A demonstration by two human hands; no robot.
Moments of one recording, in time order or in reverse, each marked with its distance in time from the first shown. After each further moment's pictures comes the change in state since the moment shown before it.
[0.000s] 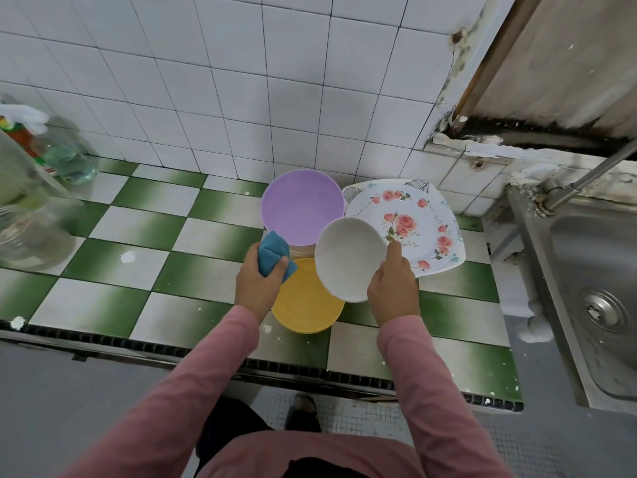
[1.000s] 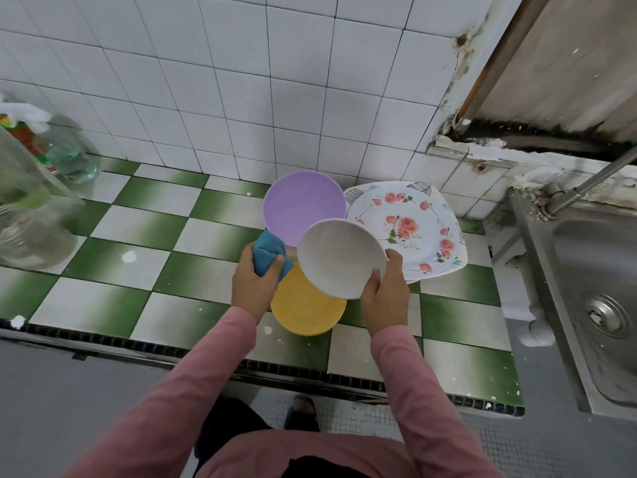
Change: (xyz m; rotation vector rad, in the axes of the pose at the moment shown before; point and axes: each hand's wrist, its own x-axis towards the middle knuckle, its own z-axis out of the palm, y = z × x) left_hand 0.006 -0.003 -0.005 -0.037 0.039 -0.005; right_hand -0.008 0.009 0.027 0.376 0.095 -0.044
